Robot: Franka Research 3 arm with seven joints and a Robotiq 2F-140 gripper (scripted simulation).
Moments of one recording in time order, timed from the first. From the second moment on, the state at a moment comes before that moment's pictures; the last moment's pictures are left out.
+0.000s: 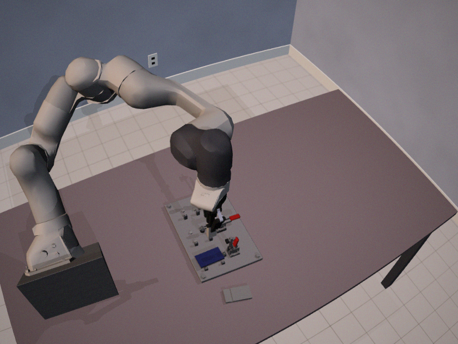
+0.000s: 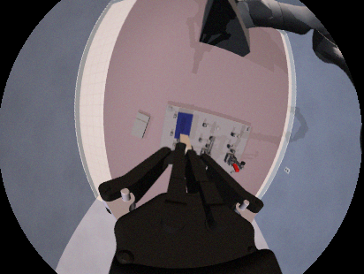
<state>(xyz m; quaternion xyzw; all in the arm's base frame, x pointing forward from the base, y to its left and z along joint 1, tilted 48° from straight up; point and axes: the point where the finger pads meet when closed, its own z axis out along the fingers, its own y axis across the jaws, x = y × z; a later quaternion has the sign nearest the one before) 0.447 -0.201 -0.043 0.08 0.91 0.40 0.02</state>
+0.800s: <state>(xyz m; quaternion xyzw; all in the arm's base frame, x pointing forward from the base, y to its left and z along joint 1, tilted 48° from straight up) 0.449 -0.192 -0.050 0.08 0.91 0.40 0.02</state>
